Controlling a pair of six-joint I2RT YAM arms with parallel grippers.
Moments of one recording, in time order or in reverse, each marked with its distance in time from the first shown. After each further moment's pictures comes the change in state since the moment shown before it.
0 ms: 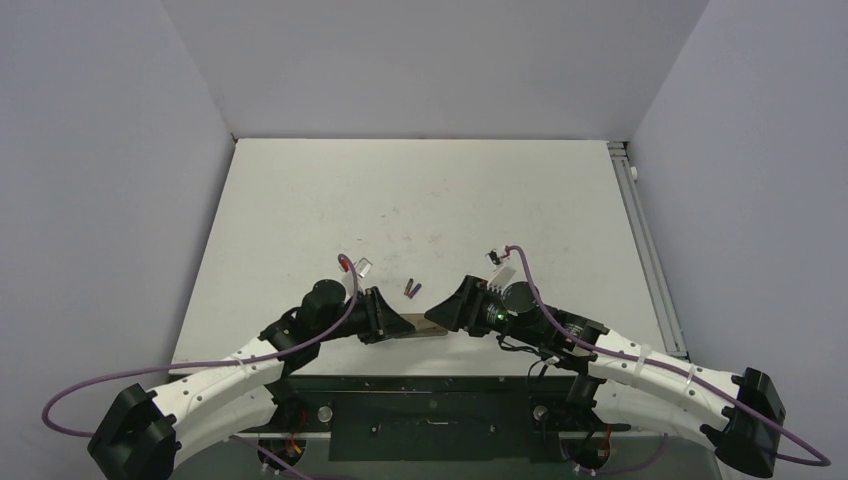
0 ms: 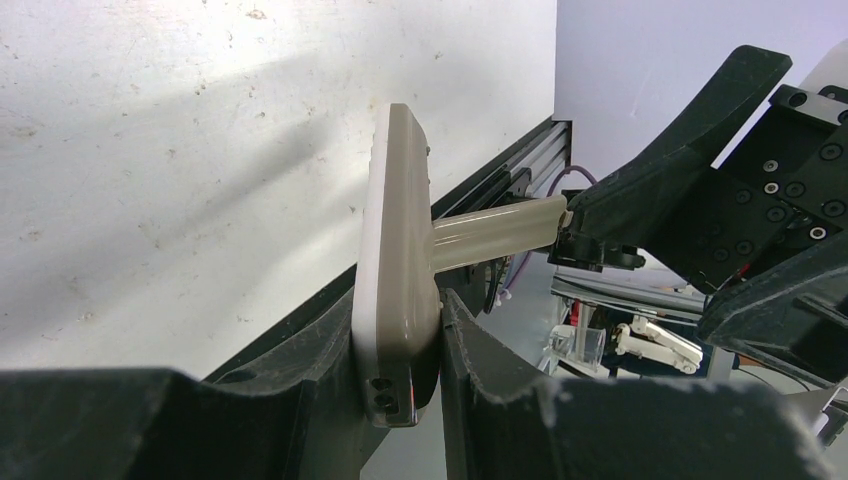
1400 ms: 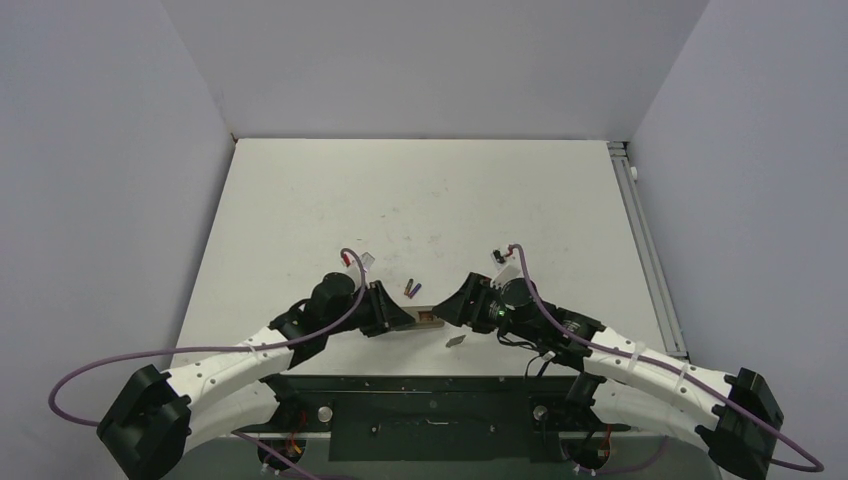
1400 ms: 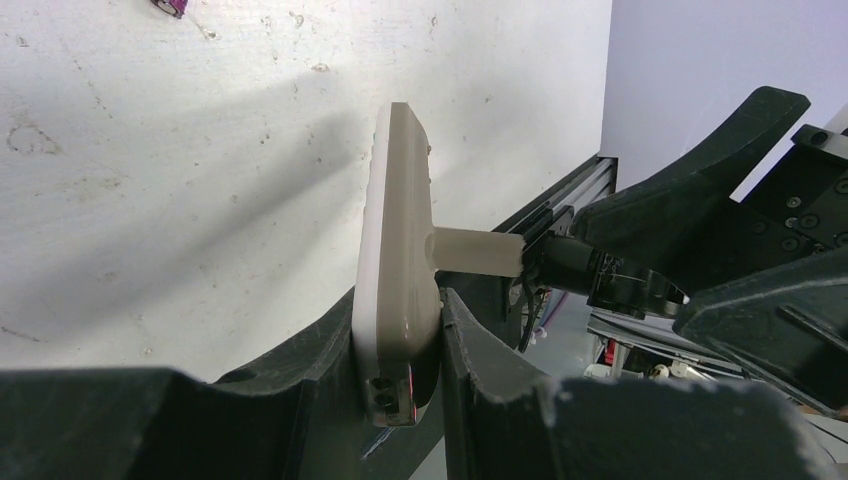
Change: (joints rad) left arm 0.009 0.105 0.044 -0.006 -0.081 0.048; right arm -0.064 0.022 -0.023 -0.024 0.011 -0.012
